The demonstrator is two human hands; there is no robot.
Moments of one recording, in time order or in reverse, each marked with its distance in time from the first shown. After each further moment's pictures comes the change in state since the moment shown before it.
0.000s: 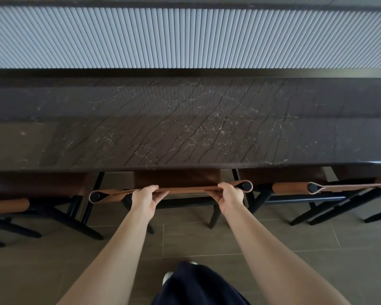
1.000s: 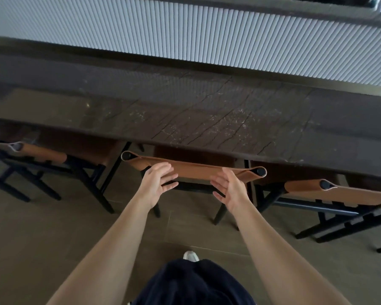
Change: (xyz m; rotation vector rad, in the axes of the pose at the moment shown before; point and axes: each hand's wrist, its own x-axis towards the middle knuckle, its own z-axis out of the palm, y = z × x) left_hand -0.067 -0.013 -0.065 0.205 -0.244 0.233; right_hand -0.050 0.039 -0.023 -0.406 -0.273 -0.085
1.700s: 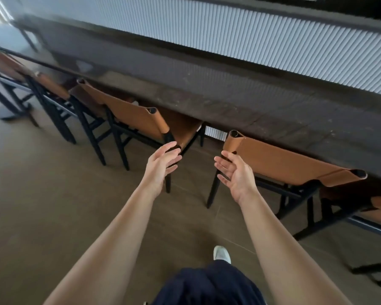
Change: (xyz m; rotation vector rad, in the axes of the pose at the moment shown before) left_hand -0.161 0.044 -0.260 0.060 0.145 0.368; right_hand -0.168 0.134 0.203 -0.168 -0.343 -0.183
